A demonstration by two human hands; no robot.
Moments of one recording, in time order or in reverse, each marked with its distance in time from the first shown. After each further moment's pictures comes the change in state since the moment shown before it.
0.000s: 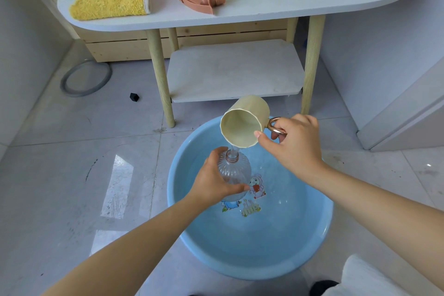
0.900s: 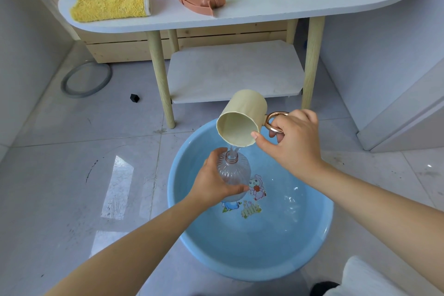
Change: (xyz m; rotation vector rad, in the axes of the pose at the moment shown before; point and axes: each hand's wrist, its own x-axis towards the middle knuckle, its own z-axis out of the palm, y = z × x) left_hand 0.001 -0.002 0.000 0.015 0.013 0.015; right_hand 0.006 -0.002 0.000 -0.074 0.099 -0.159
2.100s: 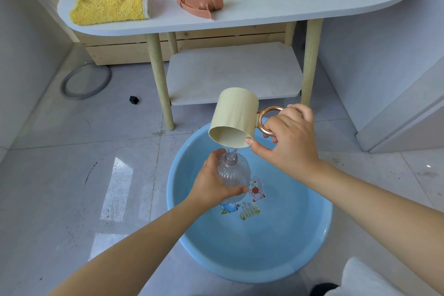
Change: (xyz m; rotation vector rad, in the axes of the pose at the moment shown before) left_hand 0.001 -0.001 0.003 -0.005 0.019 0.014; right_hand 0.004 0.002 0.001 -0.073 0.114 -0.260
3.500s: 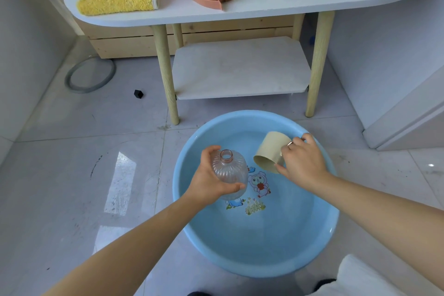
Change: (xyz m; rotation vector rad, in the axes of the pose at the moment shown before) left_hand -0.004 -0.023 -0.013 -0.159 0.001 -0.054; right_hand -0.069 0.031 0.033 -0.427 -0.813 0.029
